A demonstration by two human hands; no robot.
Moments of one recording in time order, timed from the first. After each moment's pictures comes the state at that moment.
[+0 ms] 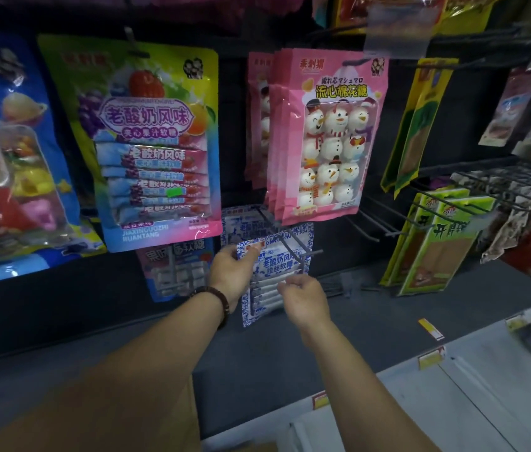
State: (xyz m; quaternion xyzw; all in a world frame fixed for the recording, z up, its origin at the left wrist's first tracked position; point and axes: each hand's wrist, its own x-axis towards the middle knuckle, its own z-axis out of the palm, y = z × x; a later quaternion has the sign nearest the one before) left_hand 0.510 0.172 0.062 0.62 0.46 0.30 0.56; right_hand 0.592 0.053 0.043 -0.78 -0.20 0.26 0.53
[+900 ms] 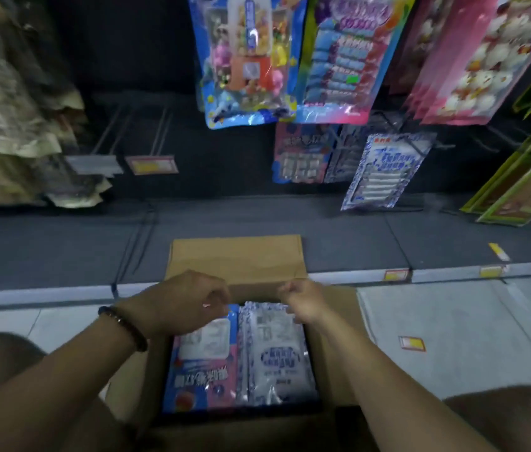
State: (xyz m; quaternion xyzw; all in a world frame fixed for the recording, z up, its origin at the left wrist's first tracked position) left_hand 0.043 0.035 0.062 0.89 0.36 -0.10 0.27; right_hand 0.296 -0.039 -0.065 -0.78 -0.35 0.45 0.26
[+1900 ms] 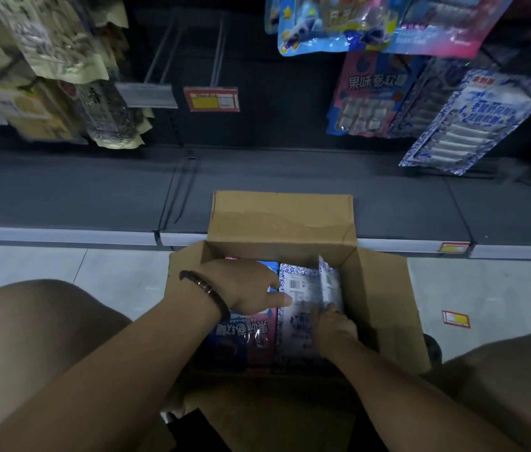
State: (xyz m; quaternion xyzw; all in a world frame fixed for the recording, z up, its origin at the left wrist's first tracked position) left_hand 0.043 0.025 0.035 0.85 0.35 -0.29 0.25; right_hand 0.227 -0.085 -0.190 -0.75 -0.53 0.25 -0.29
